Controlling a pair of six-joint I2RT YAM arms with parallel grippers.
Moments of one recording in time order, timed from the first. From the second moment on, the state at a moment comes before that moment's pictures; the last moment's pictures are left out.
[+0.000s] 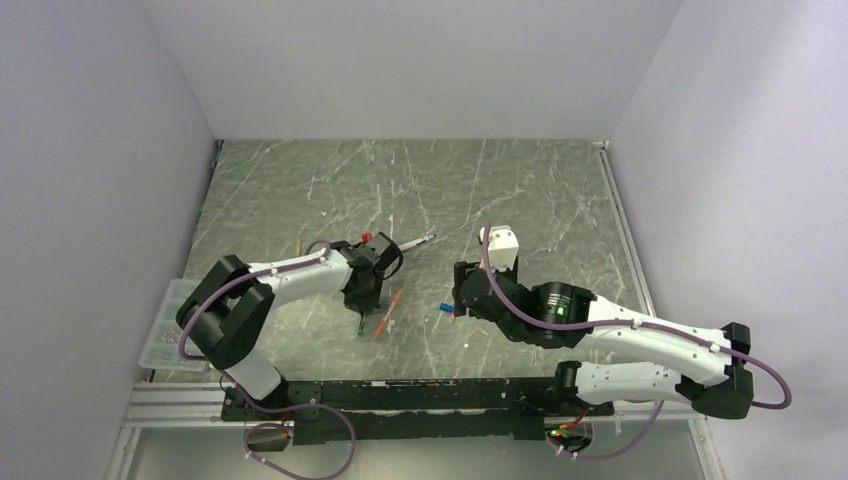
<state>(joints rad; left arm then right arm) -0.75 1.63 0.92 -0.66 -0.15 -0.59 1.24 1.00 1.00 -0.85 0.71 0.84</state>
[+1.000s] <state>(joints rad) -0.75 1.14 0.87 -0.60 0.20 -0.47 1.15 1.02 1.00 -0.84 0.64 0.77</state>
